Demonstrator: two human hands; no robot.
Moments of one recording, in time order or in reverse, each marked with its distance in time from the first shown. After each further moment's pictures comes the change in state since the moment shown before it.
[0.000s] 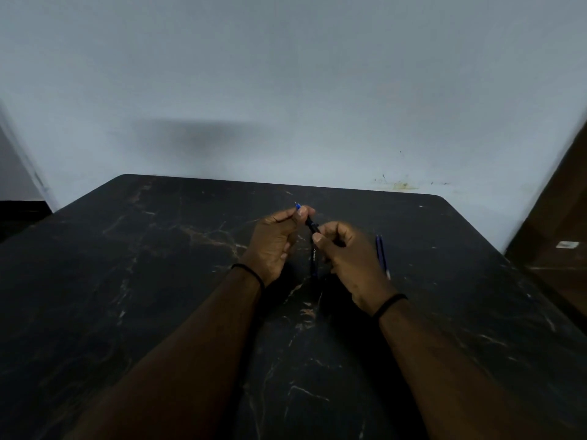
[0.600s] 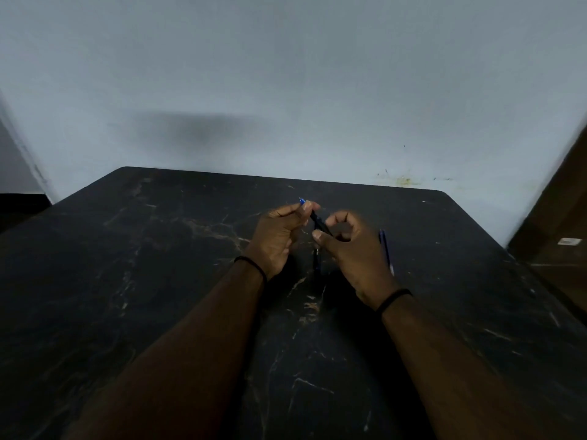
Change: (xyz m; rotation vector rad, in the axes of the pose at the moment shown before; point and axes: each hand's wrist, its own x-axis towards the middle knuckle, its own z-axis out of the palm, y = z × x) left_hand 0.001 -0.001 -0.002 -0.041 -0.043 0.003; right_hand 0.000 0.002 0.000 -0.008 0.038 -0.045
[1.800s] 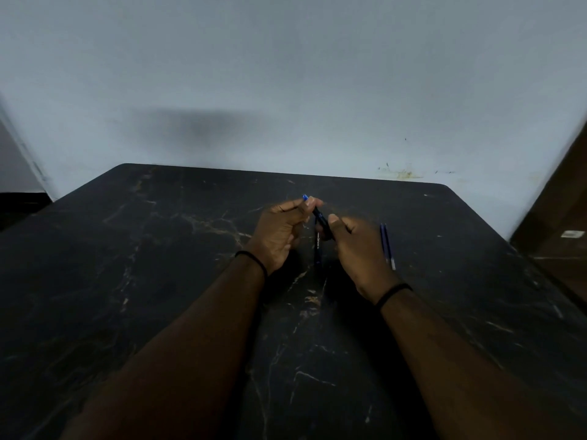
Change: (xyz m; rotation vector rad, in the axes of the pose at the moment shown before) left_hand 0.002 -0.003 0.000 0.025 -0.016 -0.025; right_hand 0.000 -0.002 0.002 -0.203 0.034 -0.024
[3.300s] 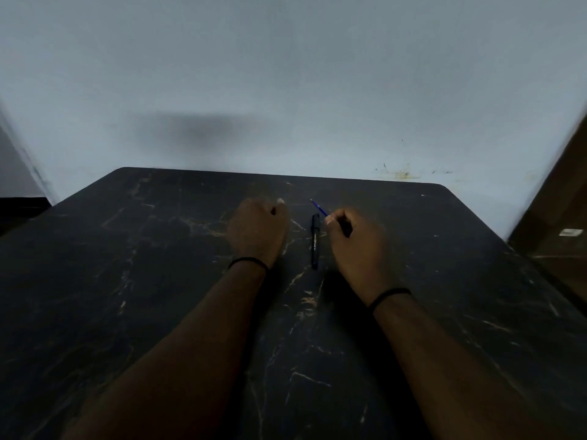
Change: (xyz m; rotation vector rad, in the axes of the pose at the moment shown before) left_hand -0.001 0.010 -0.011 1.238 0.625 0.278; right_hand 0.005 0.019 -0.006 -0.305 0.199 -0.176
